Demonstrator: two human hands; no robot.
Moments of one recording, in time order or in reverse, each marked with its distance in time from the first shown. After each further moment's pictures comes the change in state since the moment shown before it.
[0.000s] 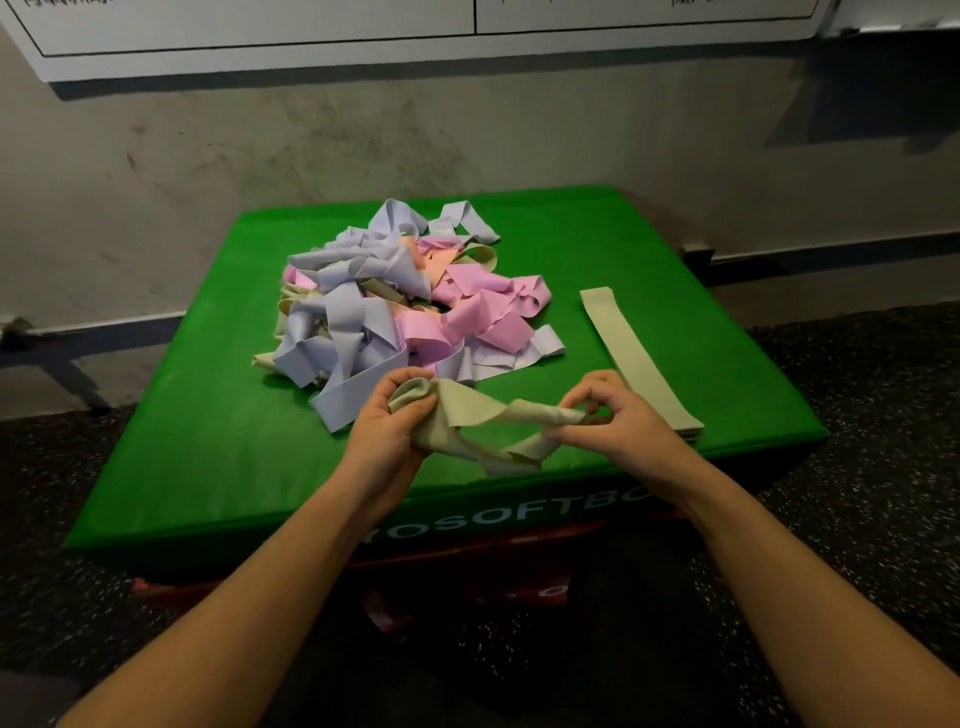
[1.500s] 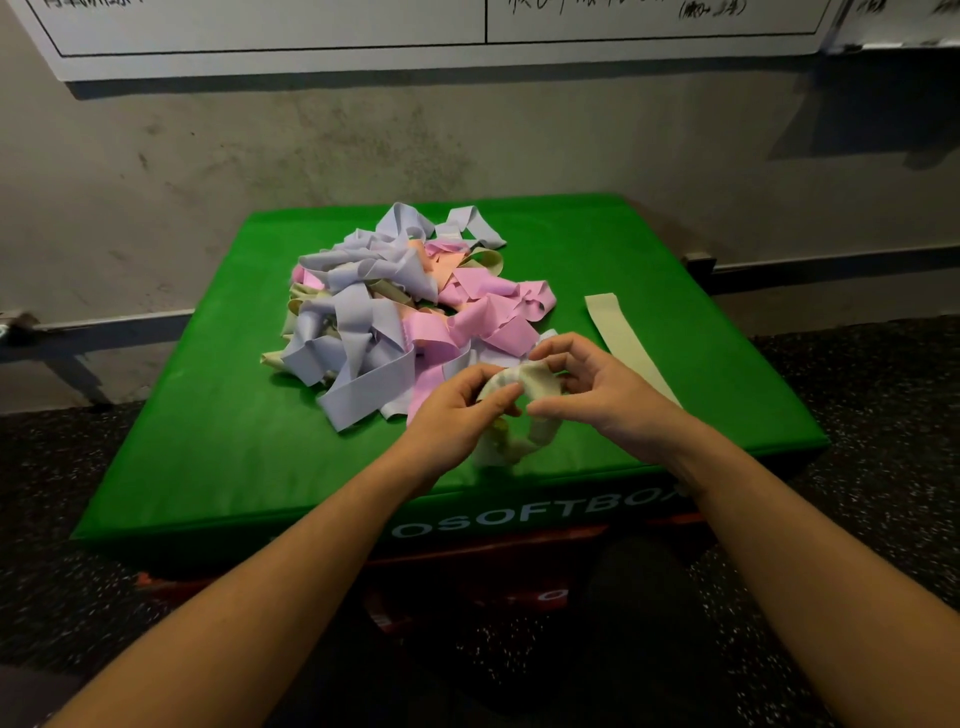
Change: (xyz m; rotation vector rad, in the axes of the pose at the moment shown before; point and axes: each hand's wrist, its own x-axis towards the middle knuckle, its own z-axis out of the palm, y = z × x) left_hand 0.004 0.002 0.033 0.598 -0.311 0.140; right_hand 0.017 -0.046 0.009 0.230 -0.189 -0.087
